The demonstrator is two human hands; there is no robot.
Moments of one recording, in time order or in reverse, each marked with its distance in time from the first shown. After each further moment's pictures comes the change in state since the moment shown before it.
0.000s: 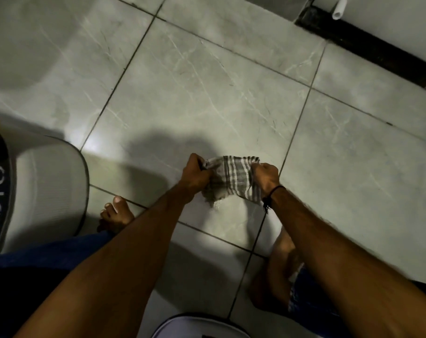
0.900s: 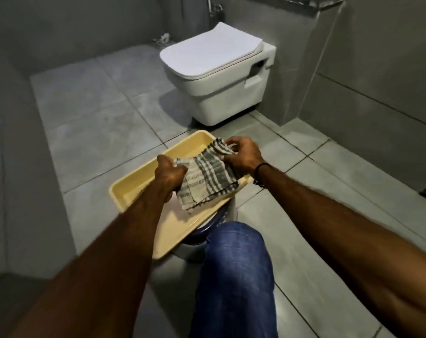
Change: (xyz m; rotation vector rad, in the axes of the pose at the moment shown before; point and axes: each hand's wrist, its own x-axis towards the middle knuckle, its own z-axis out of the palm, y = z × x) left_hand -0.313 0.021 -0.446 -0.344 0.859 0.065; right_hand -0.428 -0.237 0.256 -0.453 -0.586 -1.118
